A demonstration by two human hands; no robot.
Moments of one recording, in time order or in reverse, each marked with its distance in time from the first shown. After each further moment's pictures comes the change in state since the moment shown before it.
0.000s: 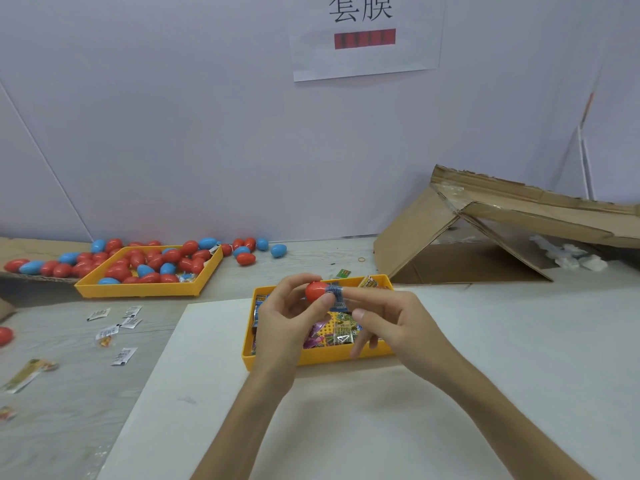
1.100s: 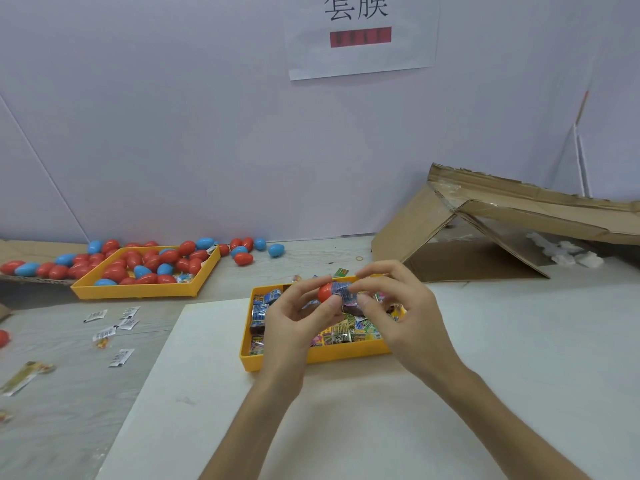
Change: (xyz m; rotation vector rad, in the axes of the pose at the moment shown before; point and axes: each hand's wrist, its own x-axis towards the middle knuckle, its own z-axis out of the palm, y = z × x) left_hand -0.006 -0.003 0.011 -0.137 -0.037 -0.035; right_hand 0.001 0.005 -0.001 -0.303 0.325 -0.351
